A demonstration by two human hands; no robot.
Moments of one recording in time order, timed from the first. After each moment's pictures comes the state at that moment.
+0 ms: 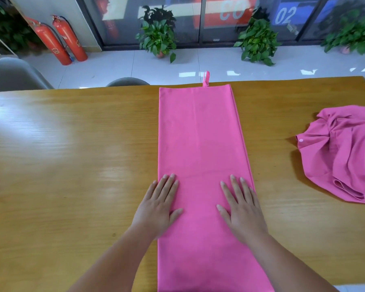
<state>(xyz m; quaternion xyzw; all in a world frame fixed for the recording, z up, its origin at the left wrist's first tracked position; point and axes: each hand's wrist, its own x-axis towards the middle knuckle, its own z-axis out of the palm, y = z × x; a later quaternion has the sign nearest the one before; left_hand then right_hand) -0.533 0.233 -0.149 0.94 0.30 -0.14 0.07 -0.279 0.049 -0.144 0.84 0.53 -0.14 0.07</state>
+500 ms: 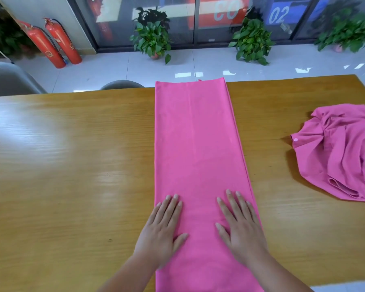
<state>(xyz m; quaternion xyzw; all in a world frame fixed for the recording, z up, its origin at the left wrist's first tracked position) -0.545 0.175 -0.151 0.95 0.28 -0.09 0.11 -0.299 0.016 -0.137 0.82 0.55 -0.14 0.04</state>
